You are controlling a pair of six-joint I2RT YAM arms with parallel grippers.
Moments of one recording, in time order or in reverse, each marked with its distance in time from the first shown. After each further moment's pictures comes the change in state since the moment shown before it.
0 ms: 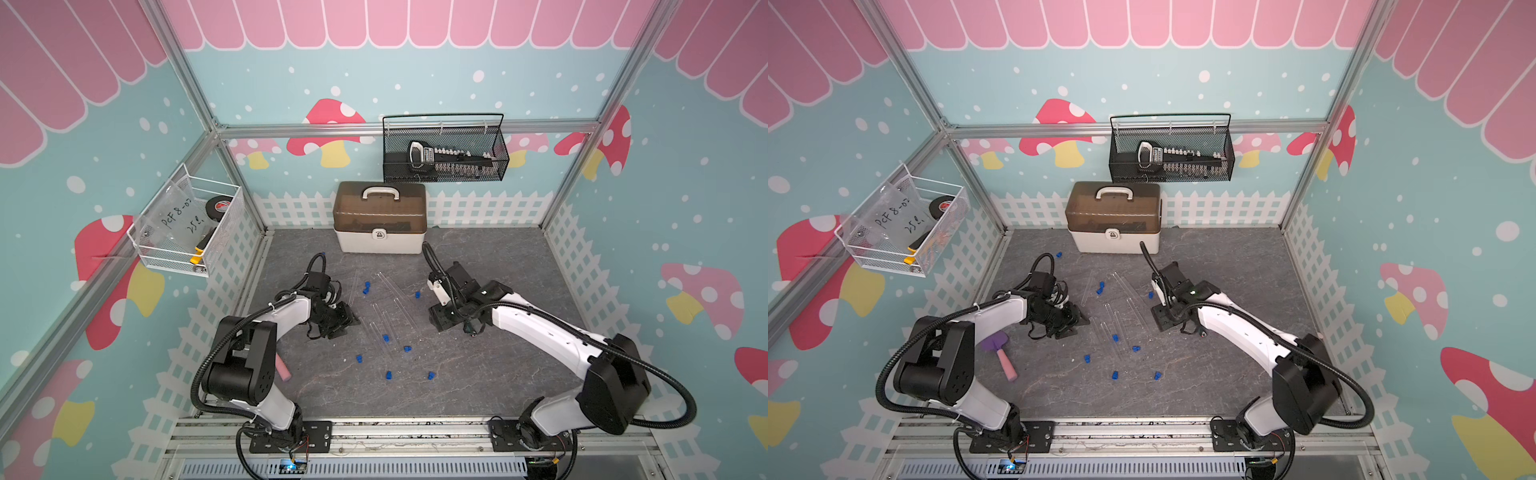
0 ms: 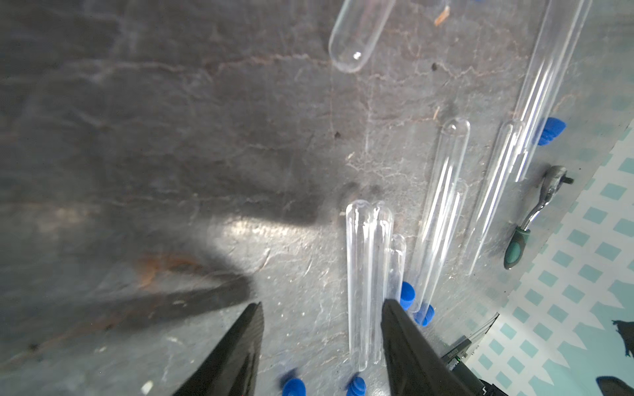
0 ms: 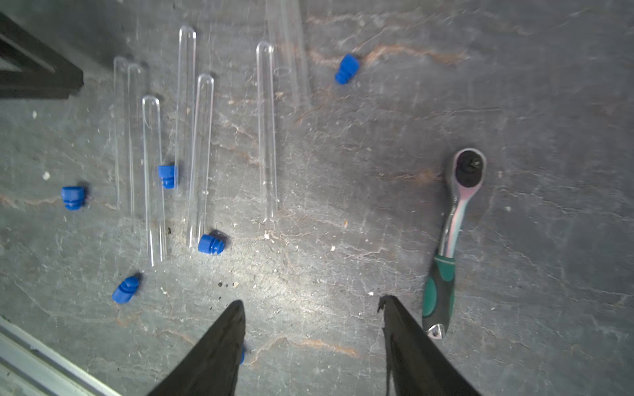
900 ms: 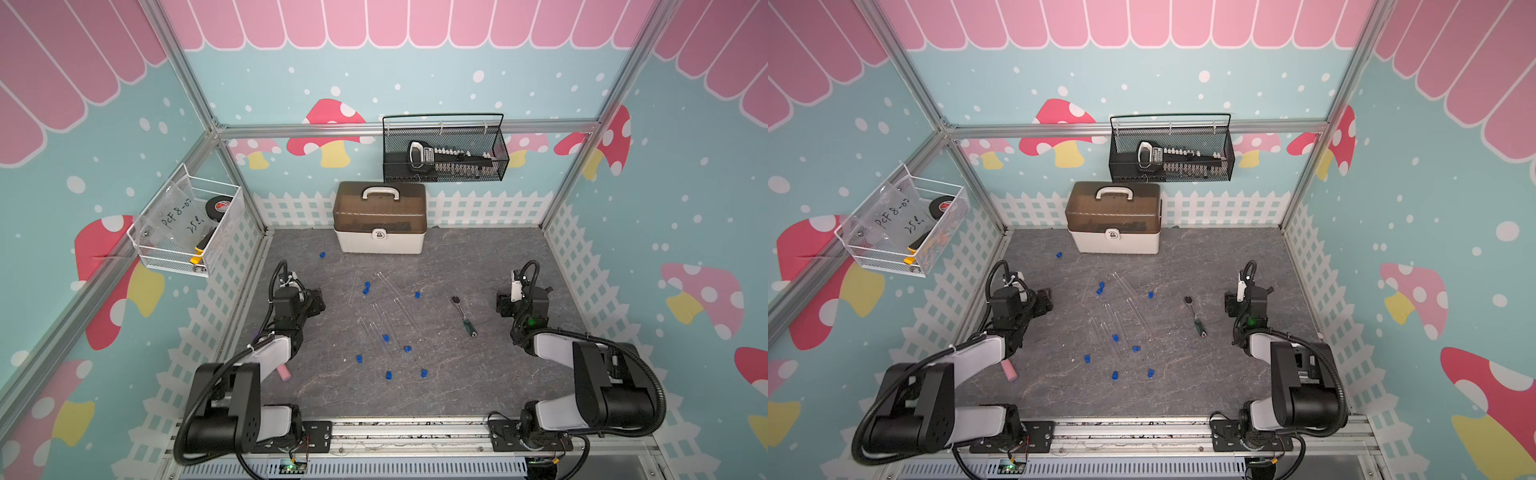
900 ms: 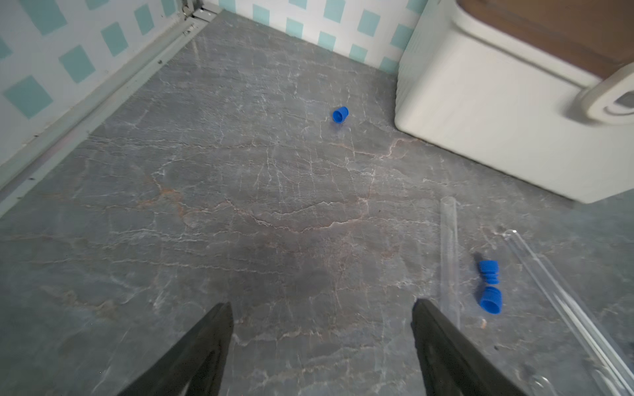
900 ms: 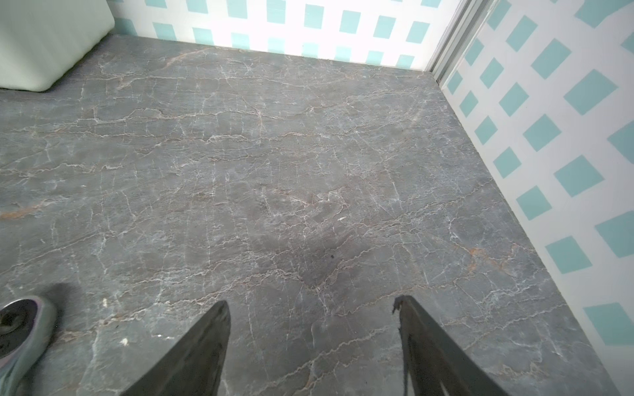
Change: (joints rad) left arm 0.164 -0.193 -0.399 0.956 -0.512 0.333; right arm -0.662 0.061 -0.678 1.339 0.026 -0.277
